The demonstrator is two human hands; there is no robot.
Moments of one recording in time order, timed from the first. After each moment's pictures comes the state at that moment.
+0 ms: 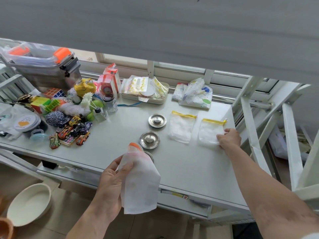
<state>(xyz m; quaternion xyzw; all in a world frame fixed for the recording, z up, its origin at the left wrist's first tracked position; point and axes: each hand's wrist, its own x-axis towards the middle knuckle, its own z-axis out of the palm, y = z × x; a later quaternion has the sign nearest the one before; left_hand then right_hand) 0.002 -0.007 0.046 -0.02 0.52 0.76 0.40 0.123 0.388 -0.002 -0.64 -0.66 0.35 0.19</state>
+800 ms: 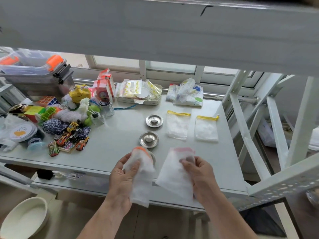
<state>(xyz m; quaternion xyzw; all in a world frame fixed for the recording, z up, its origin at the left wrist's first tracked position) 0.005 0.001 0.043 -0.03 0.53 0.76 0.37 0.152 0.157 0.043 -0.45 -0.43 0.74 0.24</state>
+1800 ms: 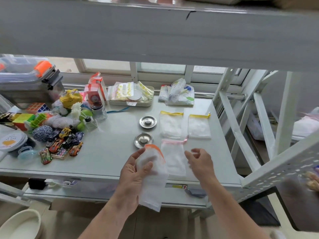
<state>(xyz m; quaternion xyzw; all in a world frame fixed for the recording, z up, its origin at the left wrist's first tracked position) 0.020 0.016 0.055 0.07 0.53 0.72 0.44 0.150 0.194 0.023 -0.57 -0.63 0.50 0.19</state>
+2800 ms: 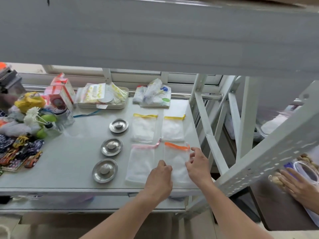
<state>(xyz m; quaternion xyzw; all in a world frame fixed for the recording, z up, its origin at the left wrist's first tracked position) 0.119 0.164 0.006 0.51 0.81 0.15 0.24 0.225 0.287 -0.018 -0.55 -0.76 0.31 0.18</state>
